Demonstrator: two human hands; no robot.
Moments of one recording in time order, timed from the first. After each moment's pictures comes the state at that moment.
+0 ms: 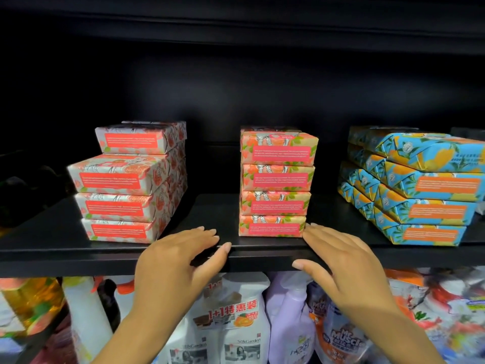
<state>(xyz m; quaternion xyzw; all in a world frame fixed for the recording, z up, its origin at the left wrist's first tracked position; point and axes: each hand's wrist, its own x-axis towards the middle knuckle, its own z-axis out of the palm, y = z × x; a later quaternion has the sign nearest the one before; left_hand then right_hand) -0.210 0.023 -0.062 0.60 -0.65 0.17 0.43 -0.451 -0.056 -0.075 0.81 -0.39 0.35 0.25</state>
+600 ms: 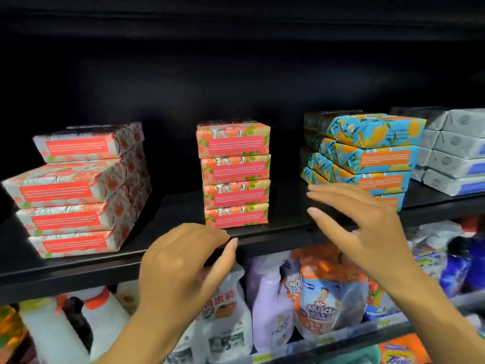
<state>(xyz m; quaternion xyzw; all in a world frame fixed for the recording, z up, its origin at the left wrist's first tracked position) -0.246 0.018 -0.057 0.43 -0.73 0.24 0.48 -0.493 -0.029 -0.029 0.78 -0.36 0.50 0.11</state>
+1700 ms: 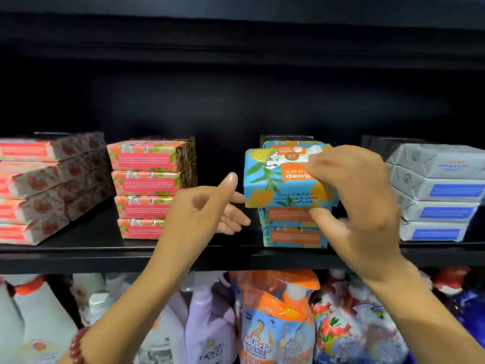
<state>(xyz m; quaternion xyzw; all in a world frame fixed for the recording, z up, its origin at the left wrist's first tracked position) -0.418 -0.021 0.015 0.47 -0.55 -0.26 0.64 -0.616 -0.076 0.022 0.76 -0.18 0.56 0.27</state>
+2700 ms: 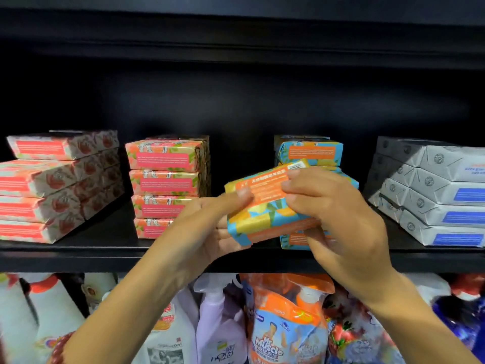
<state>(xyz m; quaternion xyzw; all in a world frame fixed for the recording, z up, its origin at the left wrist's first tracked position) -0.399 -0.006 0.021 0.39 -0.48 -0.54 0.57 -0.580 -0.066 0.010 0.82 -0.06 0.55 0.14</state>
